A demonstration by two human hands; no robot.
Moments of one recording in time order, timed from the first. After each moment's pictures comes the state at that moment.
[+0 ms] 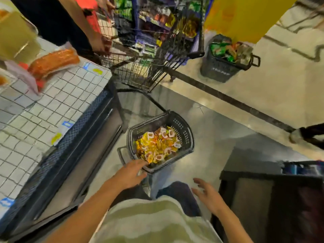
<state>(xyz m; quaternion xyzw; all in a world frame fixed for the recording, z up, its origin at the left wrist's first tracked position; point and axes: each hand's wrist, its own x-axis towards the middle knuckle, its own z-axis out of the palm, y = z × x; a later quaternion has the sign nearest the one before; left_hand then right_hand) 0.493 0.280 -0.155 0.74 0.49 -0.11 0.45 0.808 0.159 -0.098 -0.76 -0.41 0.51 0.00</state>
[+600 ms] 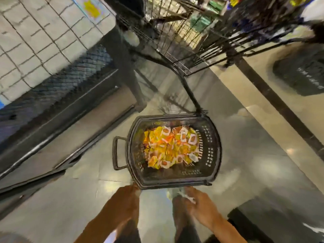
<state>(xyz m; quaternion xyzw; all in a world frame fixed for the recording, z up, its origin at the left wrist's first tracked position) 0.575 0.295 -0.306 0.45 0.69 -0.12 0.56 0.858 0.362 -0.323 -0.59 -0.53 0.57 -0.19</state>
